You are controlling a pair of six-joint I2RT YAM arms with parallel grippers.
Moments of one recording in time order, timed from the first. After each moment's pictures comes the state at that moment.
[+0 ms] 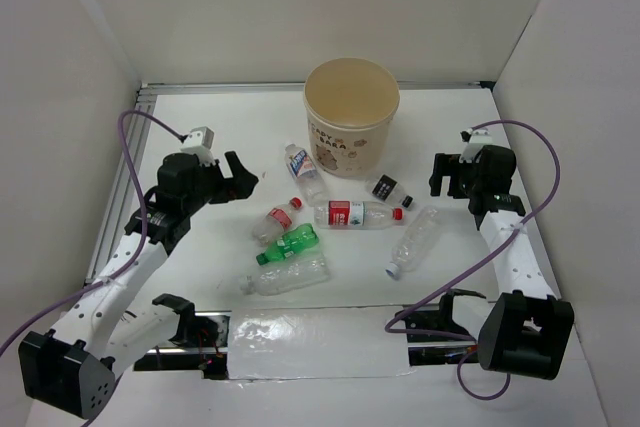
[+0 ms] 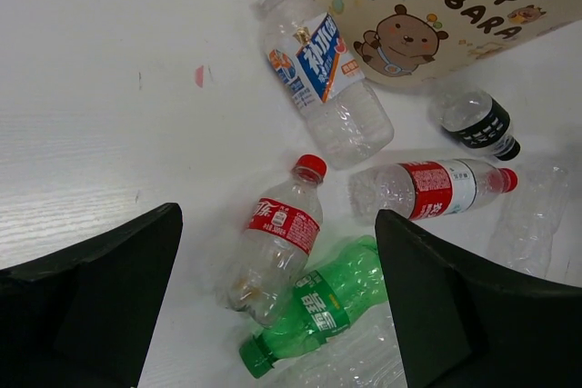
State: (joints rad) left arm -0.28 0.92 0.76 -0.28 0.08 -0.46; right arm -0.19 1.06 0.73 -0.28 -0.22 -0.08
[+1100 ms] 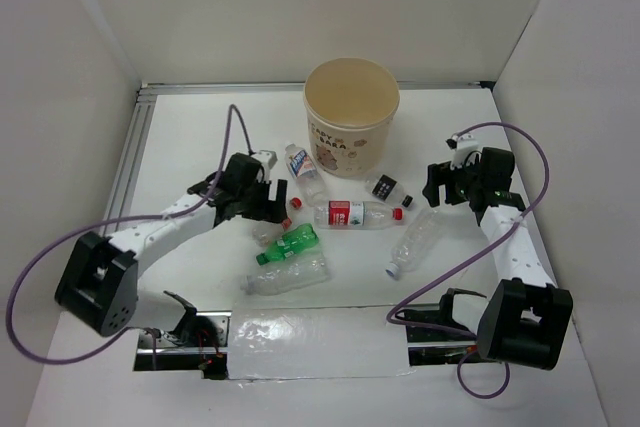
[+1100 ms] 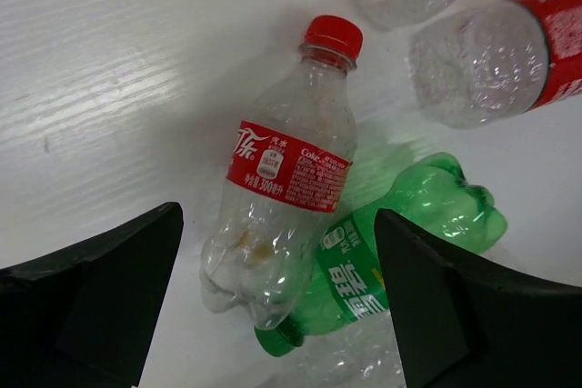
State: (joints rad) left arm -0.48 1.31 0.83 -0.37 0.06 -0.36; right arm -0.21 1.12 0.73 -0.34 -0.43 -0.29
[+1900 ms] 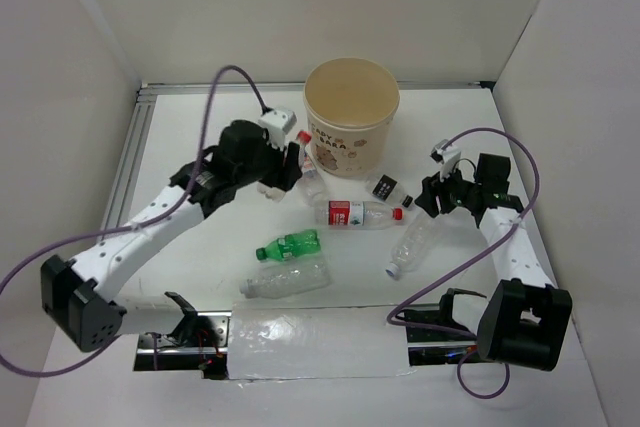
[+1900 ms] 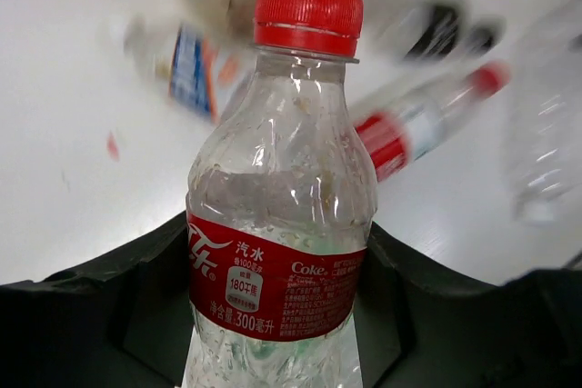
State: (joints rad) left arm -0.62 1.33 1.13 -0.48 -0.03 -0.16; right arm -0.21 1.11 0.71 -0.42 -0.68 -0.55
